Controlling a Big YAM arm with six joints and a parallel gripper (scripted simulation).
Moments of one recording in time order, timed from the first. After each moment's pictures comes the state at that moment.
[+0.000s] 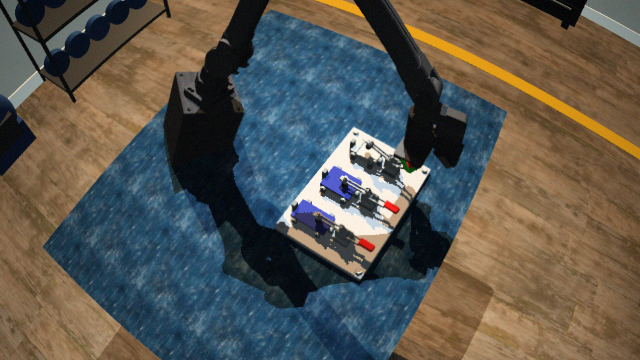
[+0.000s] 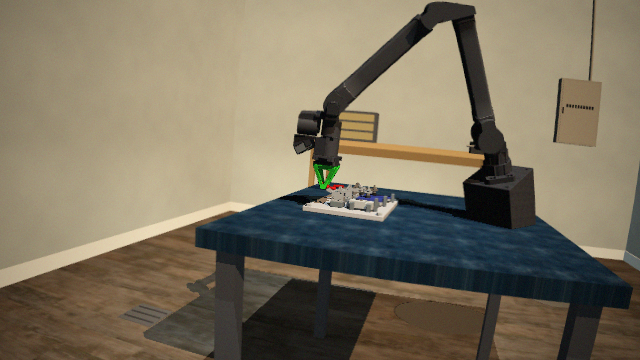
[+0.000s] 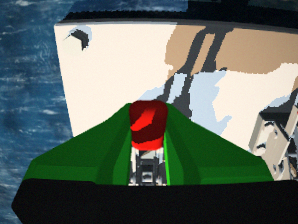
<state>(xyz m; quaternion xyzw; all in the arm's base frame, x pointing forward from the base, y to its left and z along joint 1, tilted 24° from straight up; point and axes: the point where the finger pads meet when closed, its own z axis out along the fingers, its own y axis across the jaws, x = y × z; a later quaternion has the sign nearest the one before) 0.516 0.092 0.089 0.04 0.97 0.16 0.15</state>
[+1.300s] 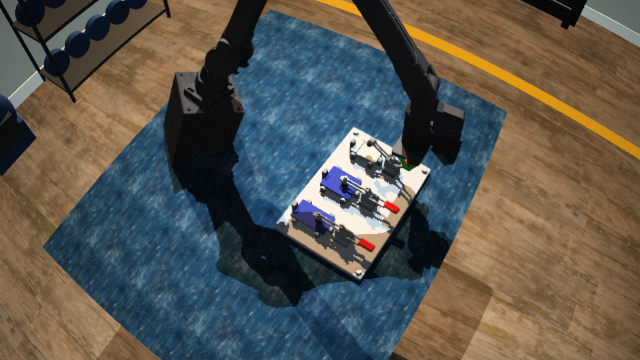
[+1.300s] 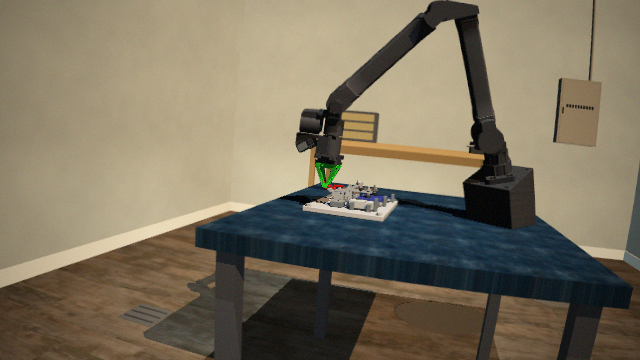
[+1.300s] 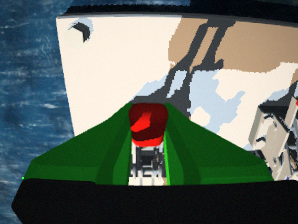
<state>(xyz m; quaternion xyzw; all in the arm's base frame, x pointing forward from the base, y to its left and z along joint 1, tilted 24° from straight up) 0.510 0.091 0.093 0.04 0.97 0.16 0.16</state>
